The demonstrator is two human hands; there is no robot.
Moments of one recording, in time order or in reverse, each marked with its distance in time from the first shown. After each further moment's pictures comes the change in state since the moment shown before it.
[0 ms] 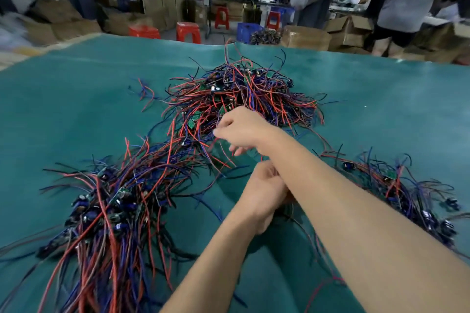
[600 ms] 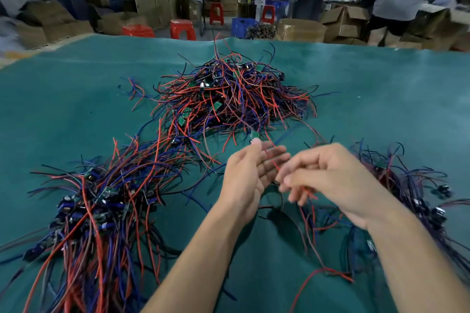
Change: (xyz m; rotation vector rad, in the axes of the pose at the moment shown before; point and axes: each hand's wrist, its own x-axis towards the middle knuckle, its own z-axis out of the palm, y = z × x) left_hand -0.003 0.019 0.002 -0.541 0.024 0.028; right_hand -0.144 0.096 -0.019 0.706 0.091 -0.084
